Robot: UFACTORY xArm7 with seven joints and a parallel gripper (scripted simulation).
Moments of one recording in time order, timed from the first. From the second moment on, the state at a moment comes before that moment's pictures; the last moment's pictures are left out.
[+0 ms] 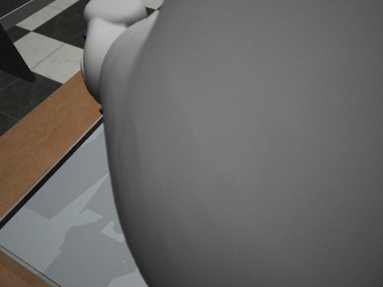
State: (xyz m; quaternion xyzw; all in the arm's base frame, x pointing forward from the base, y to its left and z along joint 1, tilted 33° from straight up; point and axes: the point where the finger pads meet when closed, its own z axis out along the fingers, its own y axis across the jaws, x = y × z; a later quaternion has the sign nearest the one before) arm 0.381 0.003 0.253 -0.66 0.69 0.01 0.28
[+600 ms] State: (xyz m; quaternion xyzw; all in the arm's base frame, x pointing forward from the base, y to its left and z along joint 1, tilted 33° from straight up) arm 0.382 0.004 0.251 -0.66 0.69 0.01 0.28
